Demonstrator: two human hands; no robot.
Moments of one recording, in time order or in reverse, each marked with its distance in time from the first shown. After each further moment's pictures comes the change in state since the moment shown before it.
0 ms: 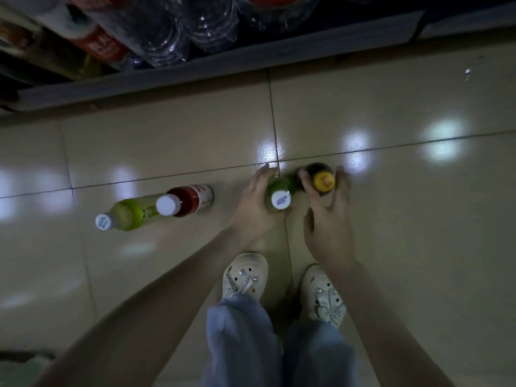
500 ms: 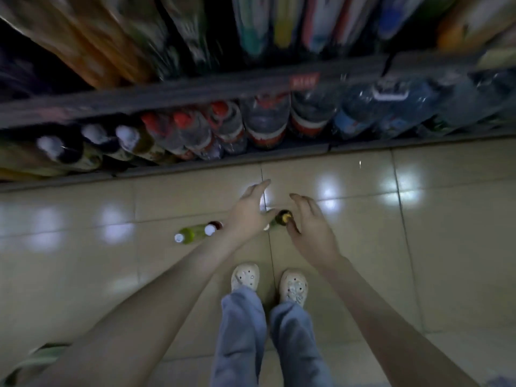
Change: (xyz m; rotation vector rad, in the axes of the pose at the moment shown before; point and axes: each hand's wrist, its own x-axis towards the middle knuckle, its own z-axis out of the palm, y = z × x) left_hand -0.131 0.278 -0.225 0.081 -0.070 0.004; right_hand 0.024 -0.202 -0.313 0.204 -0.180 0.094
